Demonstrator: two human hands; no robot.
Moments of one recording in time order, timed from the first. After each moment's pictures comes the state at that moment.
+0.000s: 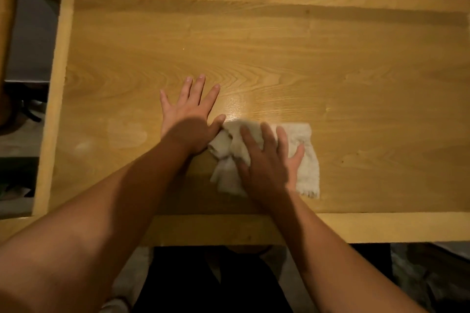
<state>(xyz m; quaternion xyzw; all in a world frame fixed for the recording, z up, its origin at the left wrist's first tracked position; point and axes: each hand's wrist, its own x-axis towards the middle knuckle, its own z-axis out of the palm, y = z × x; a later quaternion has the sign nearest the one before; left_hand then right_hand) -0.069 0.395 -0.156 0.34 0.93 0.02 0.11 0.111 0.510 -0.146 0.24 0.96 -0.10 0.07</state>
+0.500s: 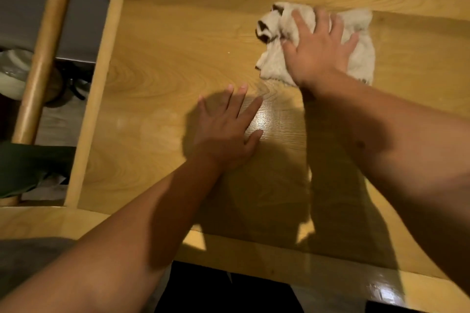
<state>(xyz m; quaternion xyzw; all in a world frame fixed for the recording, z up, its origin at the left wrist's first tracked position) -0.068 0.395 -0.146 0.34 0.93 0.04 0.11 -0.129 0.637 -0.155 0.23 0.97 -0.05 0.05</state>
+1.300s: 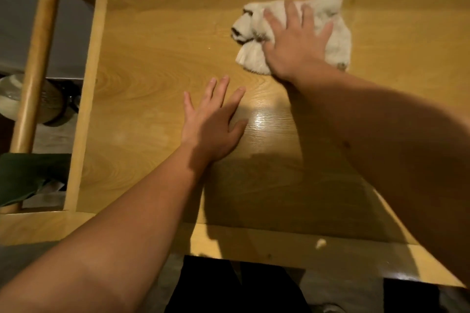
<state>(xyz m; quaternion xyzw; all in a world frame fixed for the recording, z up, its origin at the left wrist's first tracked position) -0.068 0.396 -0.151 0.34 0.93 0.03 0.11 -0.107 0.637 -0.145 0.19 0.98 -0.07 0.08</state>
